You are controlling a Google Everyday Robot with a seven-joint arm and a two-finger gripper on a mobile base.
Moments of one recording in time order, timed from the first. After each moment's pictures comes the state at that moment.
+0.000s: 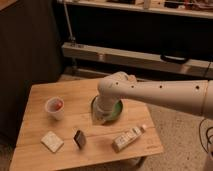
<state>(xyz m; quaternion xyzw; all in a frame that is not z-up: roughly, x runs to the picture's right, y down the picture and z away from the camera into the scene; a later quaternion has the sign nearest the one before) -0.049 0.158 0.700 -0.36 -0.20 -0.02 0.91</state>
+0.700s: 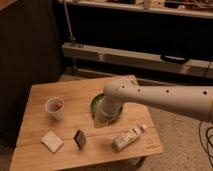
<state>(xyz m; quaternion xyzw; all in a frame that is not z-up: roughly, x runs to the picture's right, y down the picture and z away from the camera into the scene) -0.043 0.167 0.693 -0.35 -0.22 -0.02 0.91</state>
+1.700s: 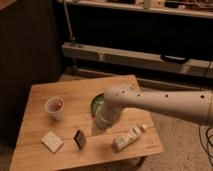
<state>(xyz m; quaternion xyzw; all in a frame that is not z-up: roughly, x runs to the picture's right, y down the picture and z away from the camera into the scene) -0.059 0.203 0.688 -0.37 -0.26 -0.07 0.89</state>
